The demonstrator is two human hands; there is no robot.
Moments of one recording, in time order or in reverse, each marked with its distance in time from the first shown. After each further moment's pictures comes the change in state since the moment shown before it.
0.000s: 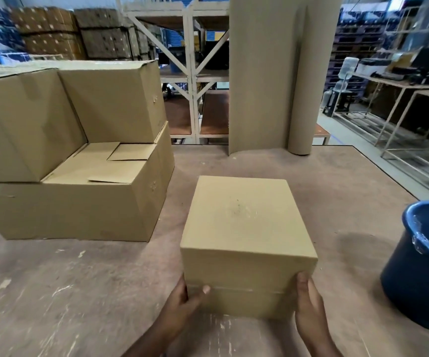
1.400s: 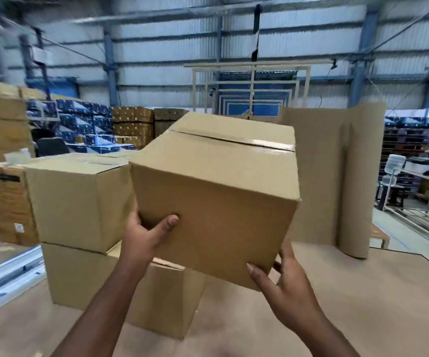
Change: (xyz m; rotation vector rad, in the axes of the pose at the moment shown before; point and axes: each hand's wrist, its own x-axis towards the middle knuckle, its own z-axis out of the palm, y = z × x) left_hand 0.037 0.290 -0.154 -0.110 0.573 0.793; right_hand 0.070 -0.223 0.156 -0.173 -0.426 -0.777
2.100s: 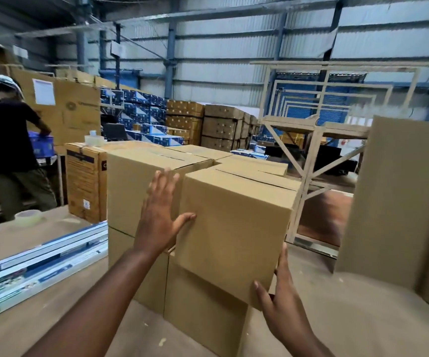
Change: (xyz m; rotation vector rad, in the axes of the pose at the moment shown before) left_hand 0.131 -0.078 -0.157 1.109 0.055 0.464; right_hand 0.072 0.048 0.180 -0.182 -0.125 -0.014
